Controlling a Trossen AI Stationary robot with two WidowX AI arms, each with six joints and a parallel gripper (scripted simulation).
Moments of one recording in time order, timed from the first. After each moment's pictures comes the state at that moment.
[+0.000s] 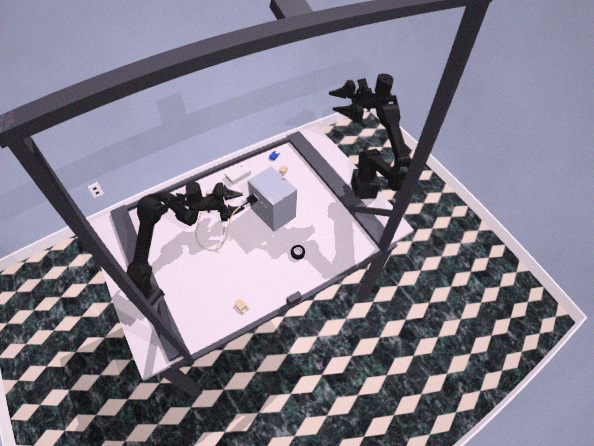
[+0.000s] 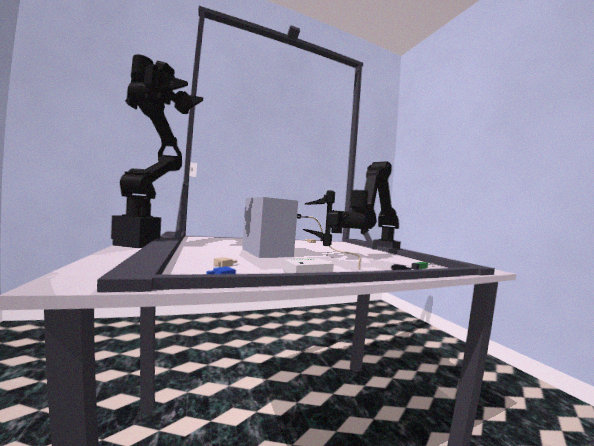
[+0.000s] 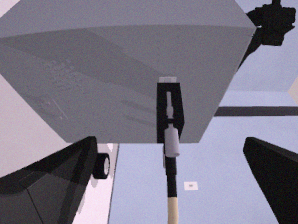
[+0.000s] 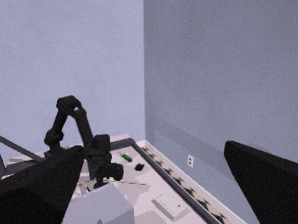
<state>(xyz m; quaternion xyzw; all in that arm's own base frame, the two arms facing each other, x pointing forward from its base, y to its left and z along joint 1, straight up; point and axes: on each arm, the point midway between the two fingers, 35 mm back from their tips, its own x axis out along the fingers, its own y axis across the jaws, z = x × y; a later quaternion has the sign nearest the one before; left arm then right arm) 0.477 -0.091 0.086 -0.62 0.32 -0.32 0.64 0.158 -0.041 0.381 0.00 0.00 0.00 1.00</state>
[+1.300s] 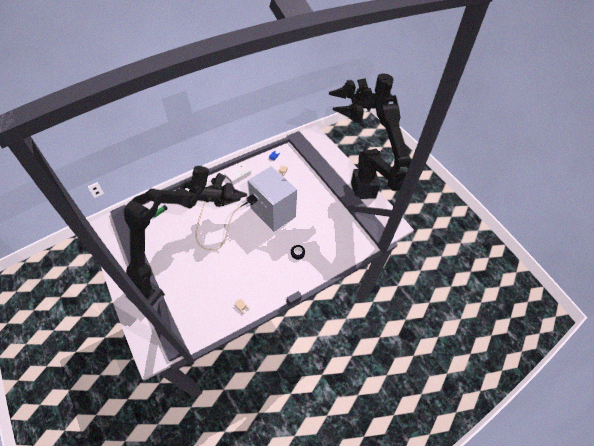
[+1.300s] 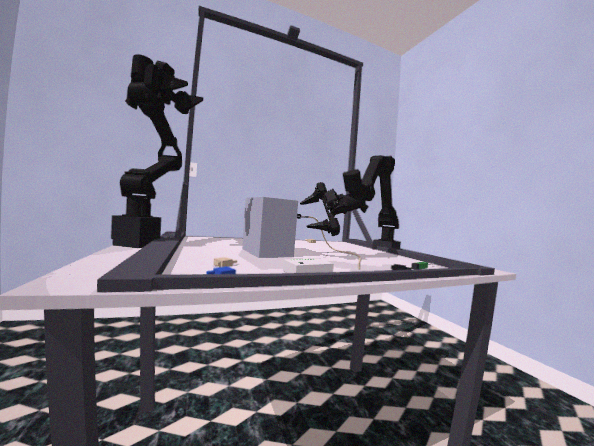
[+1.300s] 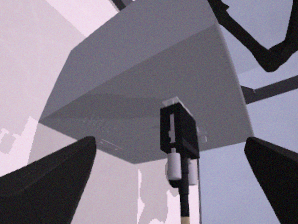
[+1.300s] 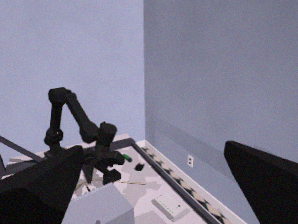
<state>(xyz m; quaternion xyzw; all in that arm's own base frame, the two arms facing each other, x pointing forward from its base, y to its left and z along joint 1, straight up) 0.490 -0.086 0.103 -0.40 0.34 -0.27 0.81 0.158 -0.041 0.381 0.00 0.00 0.00 1.00</state>
